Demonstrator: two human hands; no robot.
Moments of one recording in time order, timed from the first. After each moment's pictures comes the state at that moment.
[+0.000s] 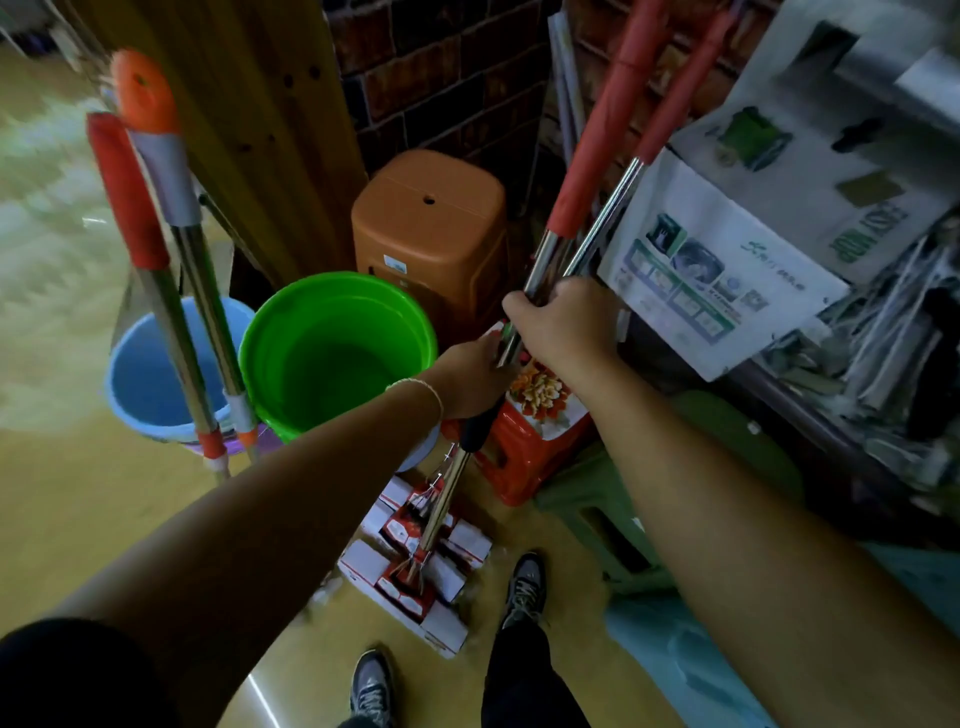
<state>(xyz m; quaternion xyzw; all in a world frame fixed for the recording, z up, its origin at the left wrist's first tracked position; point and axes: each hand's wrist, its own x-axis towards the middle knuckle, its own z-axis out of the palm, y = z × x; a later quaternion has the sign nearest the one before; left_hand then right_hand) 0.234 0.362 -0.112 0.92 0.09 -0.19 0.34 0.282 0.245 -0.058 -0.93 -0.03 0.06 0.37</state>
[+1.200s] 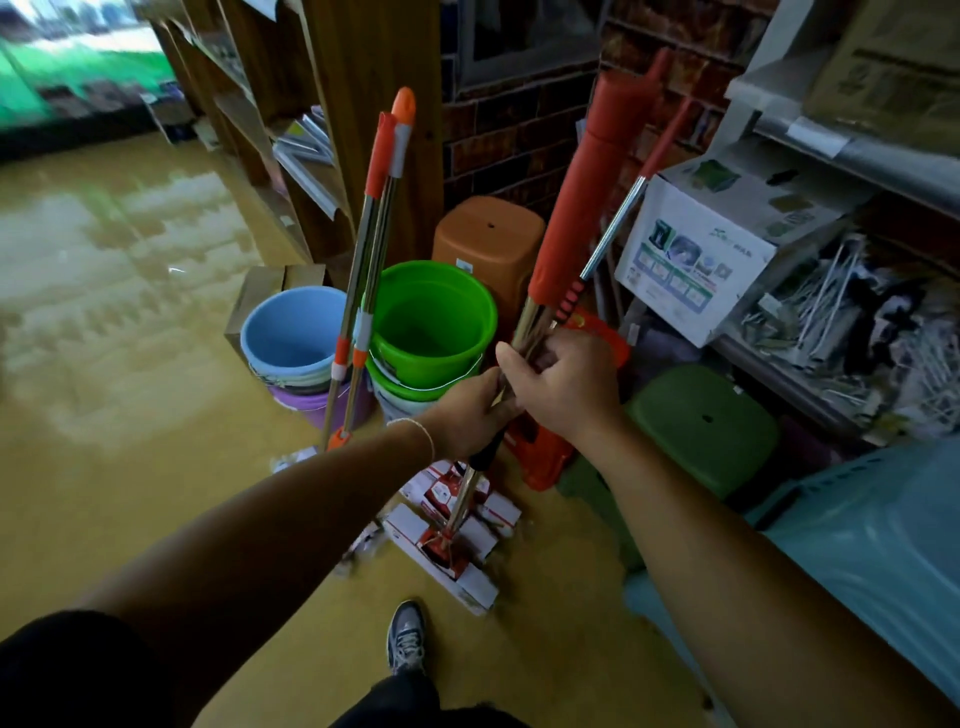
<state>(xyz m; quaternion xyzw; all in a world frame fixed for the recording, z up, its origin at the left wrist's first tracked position) -0.114 0.345 -0.032 0.91 -0.03 -0.05 0.42 -0.064 0.211 0.001 -0.85 -0.28 -0.13 0.42</state>
